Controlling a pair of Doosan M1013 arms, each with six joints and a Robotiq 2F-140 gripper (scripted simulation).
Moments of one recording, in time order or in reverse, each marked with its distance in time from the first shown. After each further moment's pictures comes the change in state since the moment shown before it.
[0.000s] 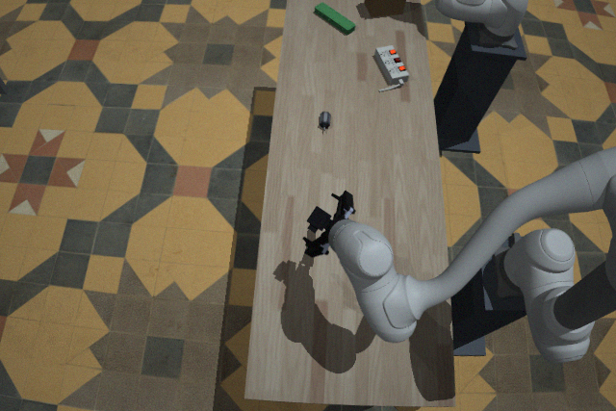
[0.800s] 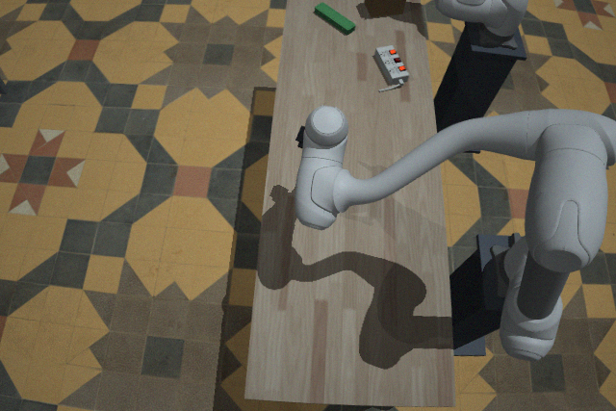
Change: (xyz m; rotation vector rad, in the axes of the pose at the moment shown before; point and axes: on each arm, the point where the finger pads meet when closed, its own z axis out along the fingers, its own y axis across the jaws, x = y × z) left arm 0.061 0.176 0.159 0.083 -0.327 -0.188; right arm 0.000 0.000 0.000 0.000 0.000 0.000
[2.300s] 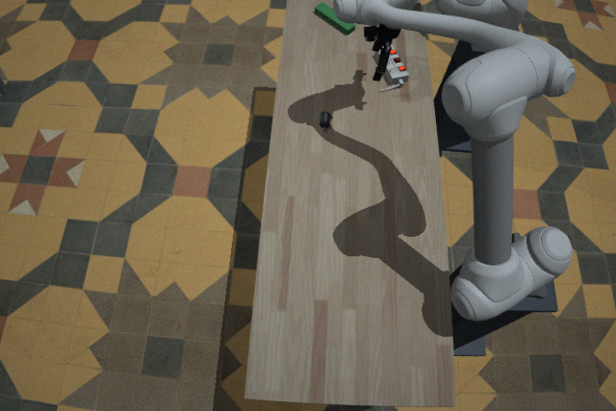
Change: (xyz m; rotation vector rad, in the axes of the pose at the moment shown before) left arm -0.047 0.417 0.198 0.396 0.061 -0.293; right arm 0.000 0.000 0.000 0.000 0.000 0.000
